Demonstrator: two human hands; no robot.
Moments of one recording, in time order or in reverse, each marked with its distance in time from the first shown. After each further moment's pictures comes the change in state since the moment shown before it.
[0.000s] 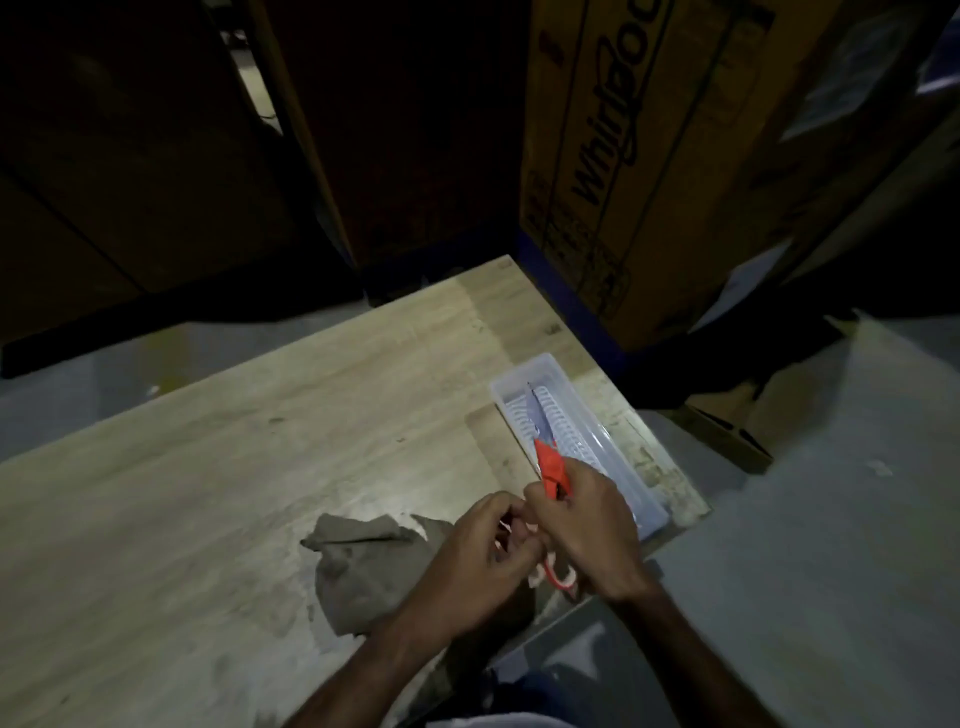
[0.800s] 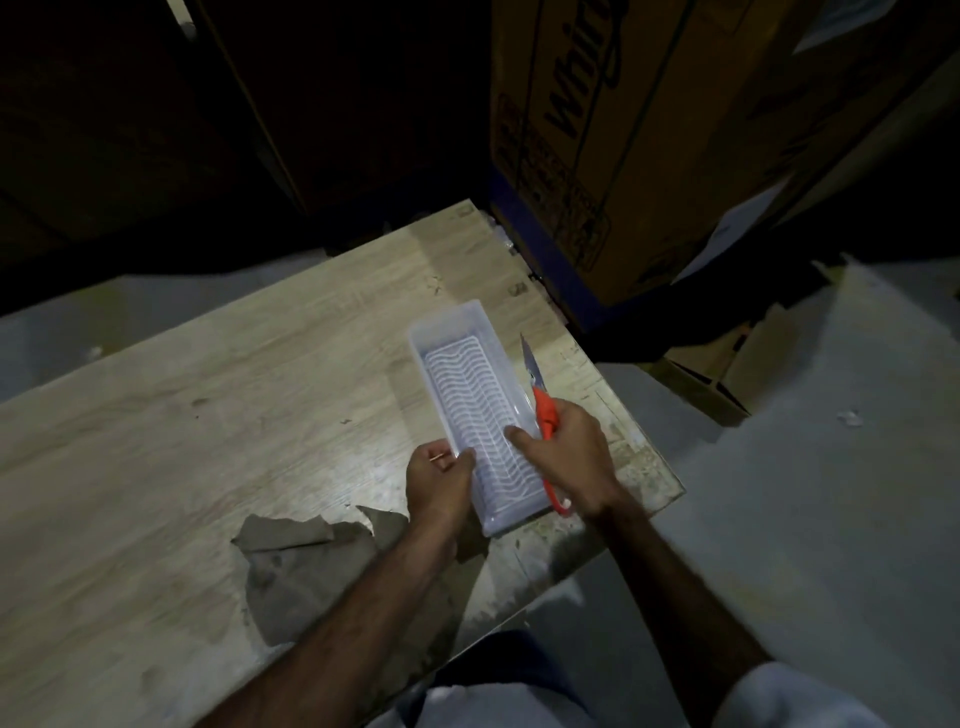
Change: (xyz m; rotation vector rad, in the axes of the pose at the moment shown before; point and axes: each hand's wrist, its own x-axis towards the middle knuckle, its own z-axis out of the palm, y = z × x) left_hand 0.093 0.017 0.049 -0.403 0.518 -0.443; right_hand 0.107 0.054 0.000 0.129 -0.124 0.054
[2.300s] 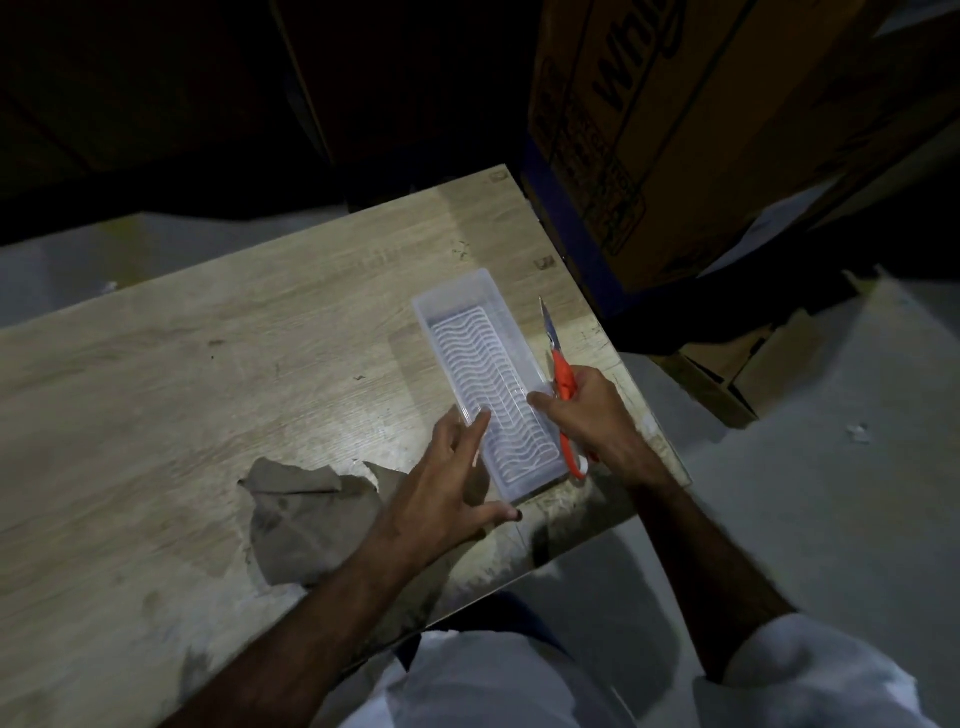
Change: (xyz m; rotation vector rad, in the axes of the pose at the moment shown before) left_hand 0.000 -0.041 -0.047 0.899 -0.430 0.706; right_hand 0.025 -0.002 -0.009 0.042 -0.144 0.048
